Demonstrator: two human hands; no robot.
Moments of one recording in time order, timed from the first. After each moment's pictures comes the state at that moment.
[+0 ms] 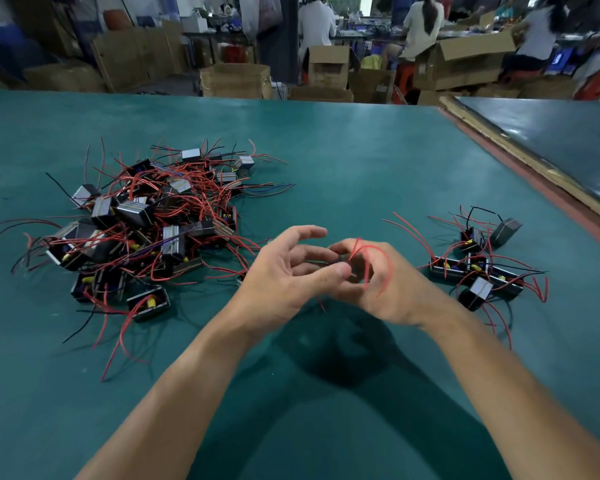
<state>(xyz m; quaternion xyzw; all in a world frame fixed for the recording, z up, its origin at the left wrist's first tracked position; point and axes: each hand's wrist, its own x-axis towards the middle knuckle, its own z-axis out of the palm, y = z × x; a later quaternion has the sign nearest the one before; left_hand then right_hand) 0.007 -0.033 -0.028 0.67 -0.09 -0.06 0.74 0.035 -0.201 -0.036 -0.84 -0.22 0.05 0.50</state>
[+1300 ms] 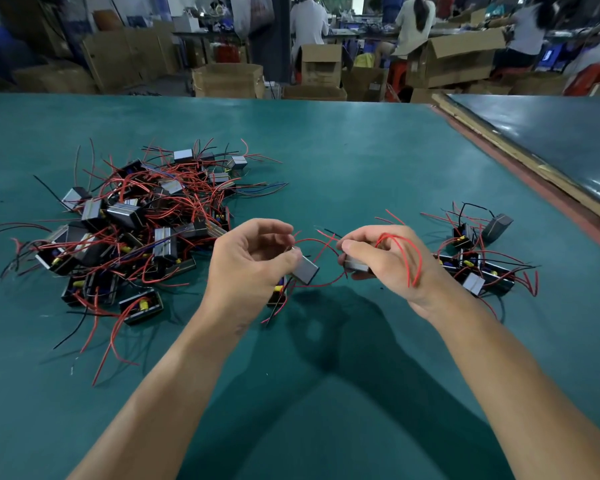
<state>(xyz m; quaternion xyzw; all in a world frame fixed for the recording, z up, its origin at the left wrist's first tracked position) 0.015 -0.019 -0.029 0.70 -0.03 0.13 0.71 0.039 -0.208 -0.024 -0.78 -0.06 0.01 0.62</state>
